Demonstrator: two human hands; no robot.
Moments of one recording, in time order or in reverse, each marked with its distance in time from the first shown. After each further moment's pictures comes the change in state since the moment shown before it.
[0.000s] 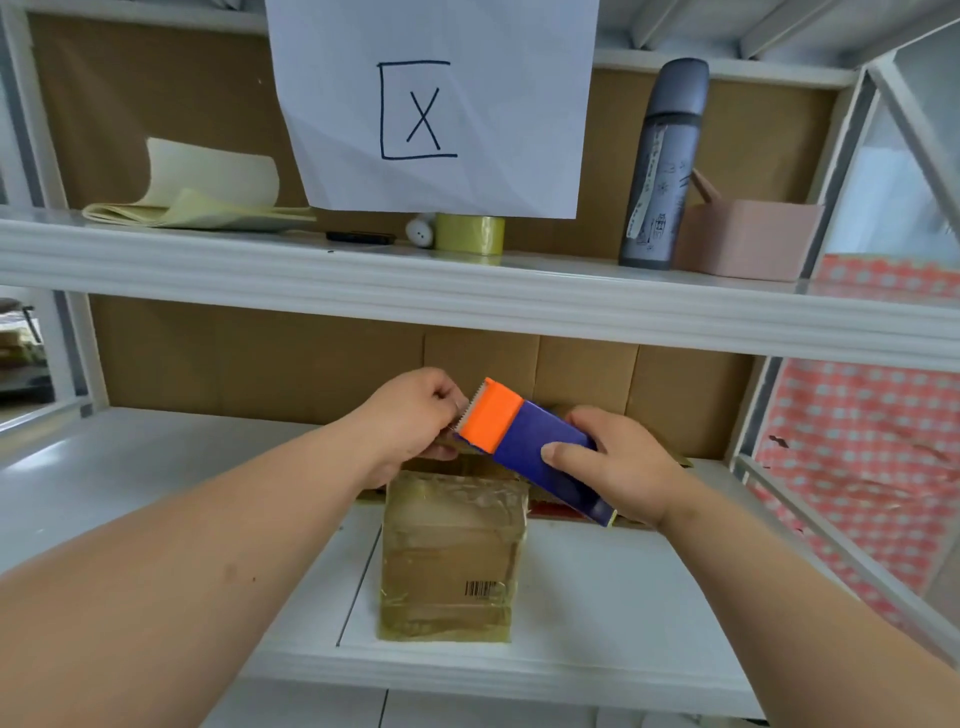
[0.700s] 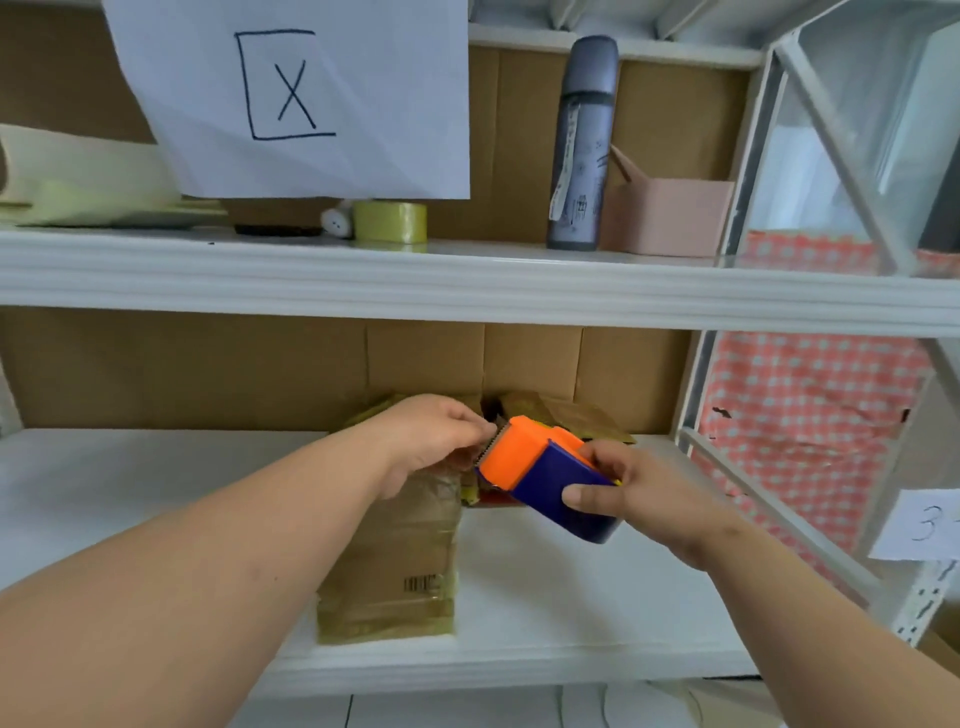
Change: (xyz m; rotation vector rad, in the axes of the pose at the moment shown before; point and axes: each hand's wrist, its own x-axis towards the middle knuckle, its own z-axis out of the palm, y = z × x) left_hand 0.004 0.013 0.073 0.149 -0.255 -0.073; right_hand -0.056 0.072 -0.036 0.282 -0.063 0.239
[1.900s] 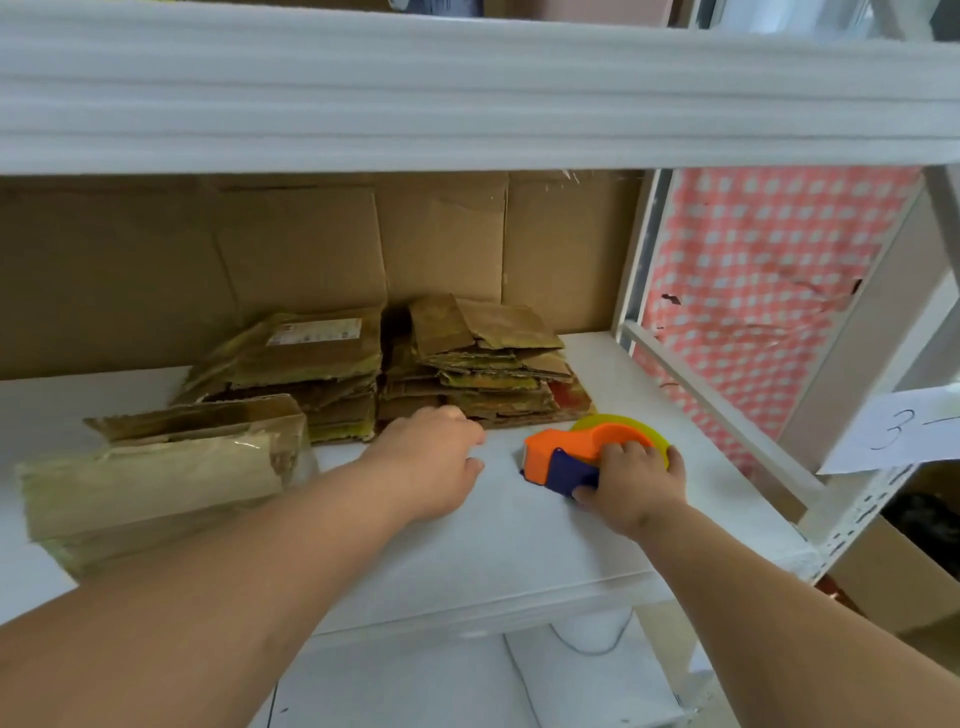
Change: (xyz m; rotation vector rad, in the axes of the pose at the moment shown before) left_hand 0.093 -0.031 0.160 0.996 -0.198 0.195; right_hand 0.053 0.208 -0.035 -0.919 0.105 0.528
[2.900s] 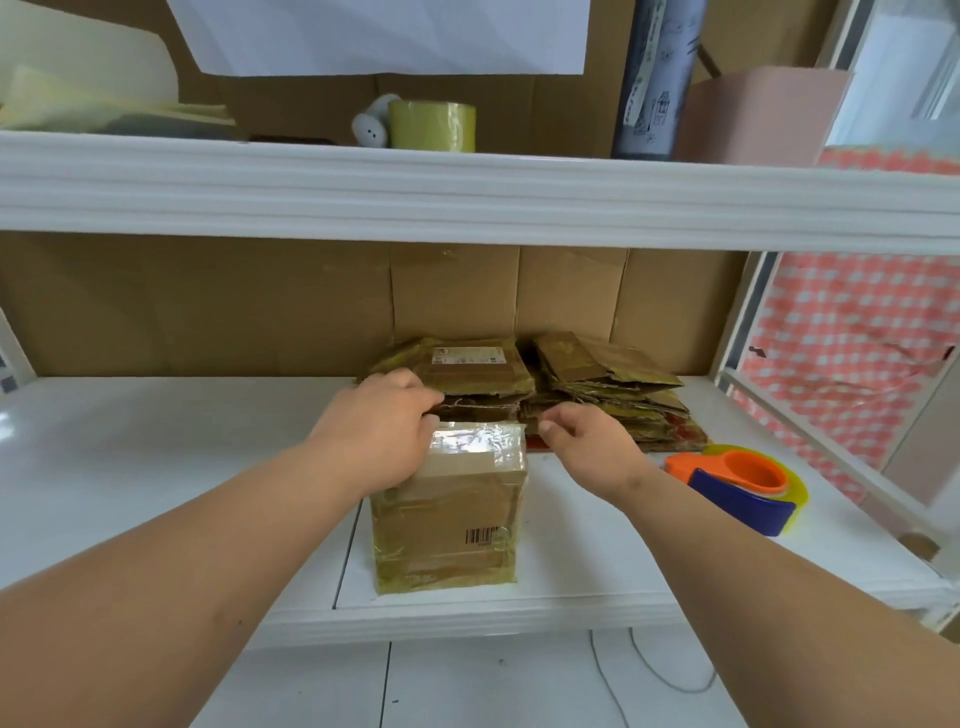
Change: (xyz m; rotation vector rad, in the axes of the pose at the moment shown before) left_hand -0.149 -0.184 -0.061 0.017 0.308 -0.149; right_hand -0.094 -0.212 -0.075 0.674 0.086 -0.382
